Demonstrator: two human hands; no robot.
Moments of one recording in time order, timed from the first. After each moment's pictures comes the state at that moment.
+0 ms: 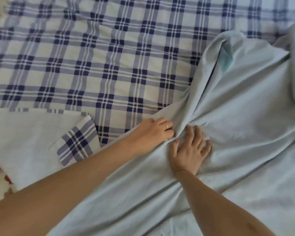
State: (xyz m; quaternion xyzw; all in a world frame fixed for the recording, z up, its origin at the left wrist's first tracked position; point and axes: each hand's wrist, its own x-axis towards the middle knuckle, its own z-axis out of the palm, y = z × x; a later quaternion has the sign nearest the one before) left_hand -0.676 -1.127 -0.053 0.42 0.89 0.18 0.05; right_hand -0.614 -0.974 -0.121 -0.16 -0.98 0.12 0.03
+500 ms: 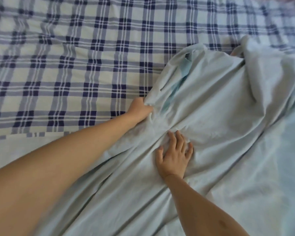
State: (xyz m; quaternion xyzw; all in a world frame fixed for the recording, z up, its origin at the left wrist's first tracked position) left_hand -0.767 -1.092 -0.046 -0.13 0.81 0.52 0.24; right_hand -0.609 -0.975 -0.120 -0.16 -0.98 0.12 0.02
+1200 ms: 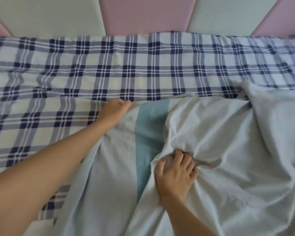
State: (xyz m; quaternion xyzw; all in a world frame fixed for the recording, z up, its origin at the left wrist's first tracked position) left_hand -0.964 -1.176 -0.058 -0.08 0.92 0.37 0.13; right_hand -0.778 -1.021 -0.125 -0.28 -0.95 0.08 0.10
